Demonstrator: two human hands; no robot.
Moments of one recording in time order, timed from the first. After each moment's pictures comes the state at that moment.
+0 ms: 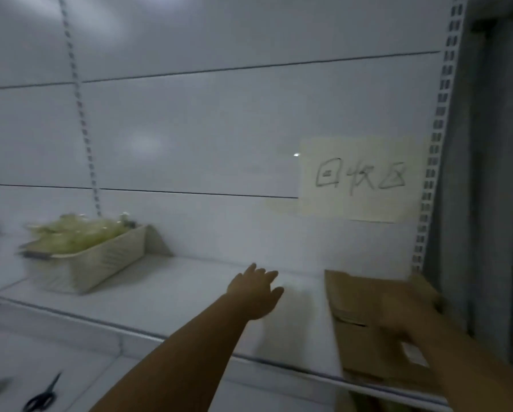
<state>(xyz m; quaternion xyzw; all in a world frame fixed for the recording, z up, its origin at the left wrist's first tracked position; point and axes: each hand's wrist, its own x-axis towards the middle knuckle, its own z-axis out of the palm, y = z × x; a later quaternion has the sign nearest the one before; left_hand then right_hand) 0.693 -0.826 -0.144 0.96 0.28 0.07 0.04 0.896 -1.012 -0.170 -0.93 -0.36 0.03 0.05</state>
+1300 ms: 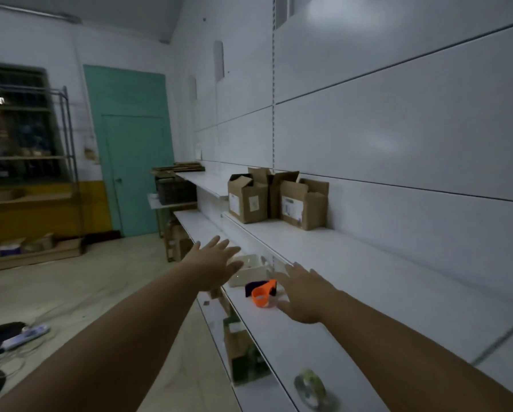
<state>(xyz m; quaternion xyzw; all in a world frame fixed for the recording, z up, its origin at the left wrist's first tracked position) -0.011 -0.363 -0.116 0.74 0.67 0.03 -0.07 0.201 -0.362 -0.148 -0.48 -0.88 -0.02 0.04</state>
